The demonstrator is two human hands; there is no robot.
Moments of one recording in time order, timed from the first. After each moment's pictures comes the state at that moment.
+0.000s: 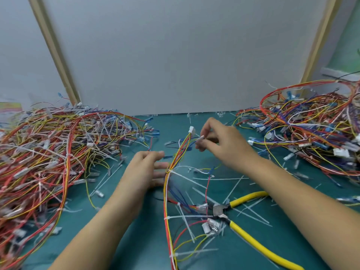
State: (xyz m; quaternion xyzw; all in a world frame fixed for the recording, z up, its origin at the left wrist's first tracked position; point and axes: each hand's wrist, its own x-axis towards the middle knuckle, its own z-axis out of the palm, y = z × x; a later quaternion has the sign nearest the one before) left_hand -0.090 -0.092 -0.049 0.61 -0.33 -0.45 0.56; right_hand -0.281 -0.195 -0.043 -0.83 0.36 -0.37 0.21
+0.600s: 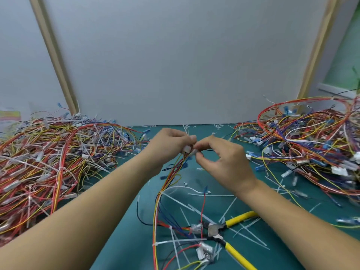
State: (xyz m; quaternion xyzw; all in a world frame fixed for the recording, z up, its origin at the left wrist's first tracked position) left_hand -0.114 -0.166 0.001 0.59 -0.61 -0.34 0.41; right_hand -0.278 -0.182 -0.043 -0.81 0.26 -0.53 -0.02
